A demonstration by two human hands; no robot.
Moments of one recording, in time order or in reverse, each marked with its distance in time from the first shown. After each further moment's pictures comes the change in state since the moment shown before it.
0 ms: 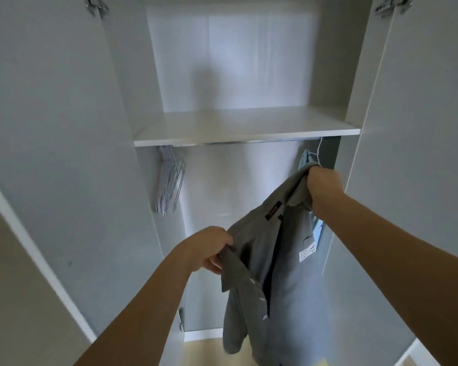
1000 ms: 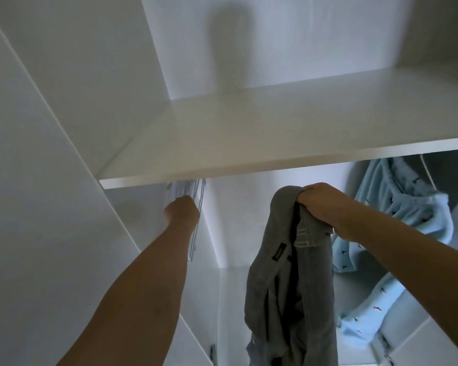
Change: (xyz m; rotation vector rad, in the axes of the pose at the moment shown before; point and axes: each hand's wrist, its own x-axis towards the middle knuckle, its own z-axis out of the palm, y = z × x) left_hand 0.390 0.048 -0.227 0.933 0.714 -0.090; right_hand 0.243 0.018 0.213 -0.474 -0.468 0.052
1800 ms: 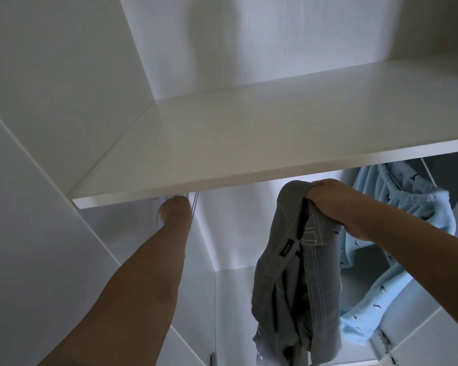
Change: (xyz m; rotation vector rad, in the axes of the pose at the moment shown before) left_hand 0.053 0.010 0.015 0.201 0.011 0.075; right_hand 0.029 -0.002 -0.009 0.048 0.031 0.022
